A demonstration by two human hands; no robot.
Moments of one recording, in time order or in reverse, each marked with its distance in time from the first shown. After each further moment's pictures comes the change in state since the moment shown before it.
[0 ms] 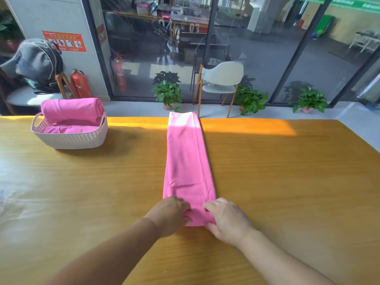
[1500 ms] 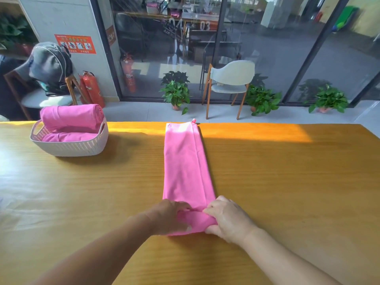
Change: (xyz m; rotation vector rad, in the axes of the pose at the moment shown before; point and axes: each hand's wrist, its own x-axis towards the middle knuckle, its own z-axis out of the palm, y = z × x) left_hand 0.032 -0.018 -0.030 -0.234 -0.247 -0.193; right_hand 0.048 0.033 -0.019 0.054 -0.098 -0.101
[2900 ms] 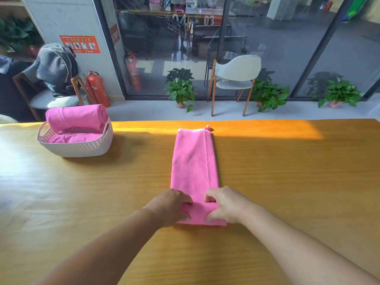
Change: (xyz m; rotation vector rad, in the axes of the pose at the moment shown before) left_hand 0.008 -0.001 -0.017 0.129 0.173 0.038; right_hand 0.035 0.000 -0.029 0.268 -0.169 0.221
